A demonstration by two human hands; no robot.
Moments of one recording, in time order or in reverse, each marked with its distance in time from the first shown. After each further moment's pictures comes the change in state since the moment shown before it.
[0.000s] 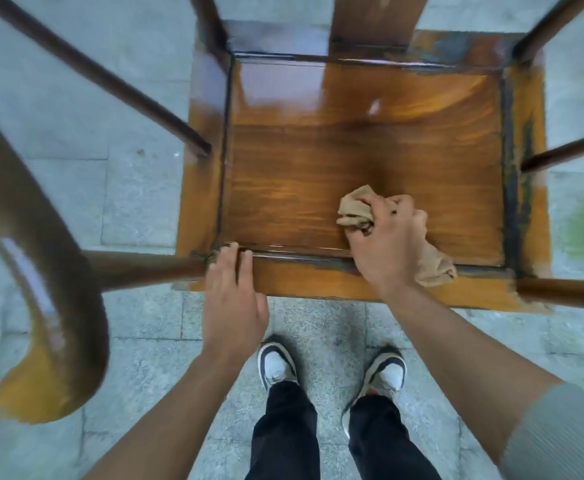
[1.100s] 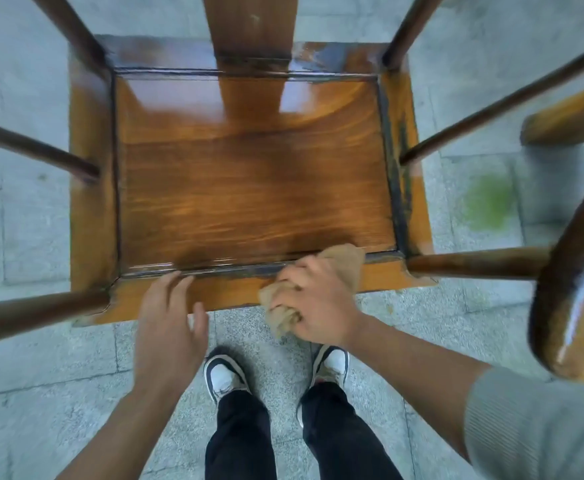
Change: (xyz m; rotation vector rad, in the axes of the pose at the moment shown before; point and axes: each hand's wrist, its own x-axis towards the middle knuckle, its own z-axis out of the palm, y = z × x) left_hand -0.012 0.031 -0.002 -0.164 0.057 0.023; right_hand -0.057 0.079 -0.017 -0.028 -0.407 -0.715
